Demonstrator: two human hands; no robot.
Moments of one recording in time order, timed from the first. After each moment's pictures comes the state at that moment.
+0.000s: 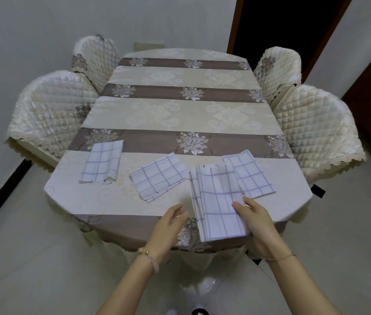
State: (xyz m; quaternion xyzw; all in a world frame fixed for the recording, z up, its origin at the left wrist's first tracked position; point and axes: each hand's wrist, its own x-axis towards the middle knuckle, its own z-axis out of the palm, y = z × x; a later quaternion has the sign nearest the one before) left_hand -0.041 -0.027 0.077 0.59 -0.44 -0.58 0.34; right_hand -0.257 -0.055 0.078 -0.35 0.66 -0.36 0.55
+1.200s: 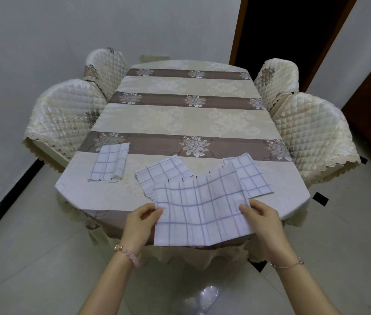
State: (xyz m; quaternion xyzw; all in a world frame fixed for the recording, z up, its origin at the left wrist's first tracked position) left_hand -0.002 -0.005 0.094 0.63 -0.39 -0.47 0.48; right_hand -0.264 -0.020 0.106 -0.43 0.64 -0.40 0.50
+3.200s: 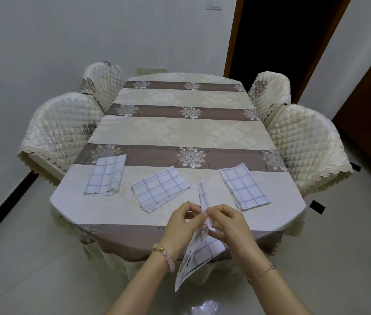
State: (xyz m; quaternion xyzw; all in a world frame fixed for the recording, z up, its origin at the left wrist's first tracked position) left_hand -0.076 -0.029 0.123 0.57 -0.52 -0.50 0.40; right_hand -0.201 -0.027 0.128 -0.38 0.59 -0.41 0.58
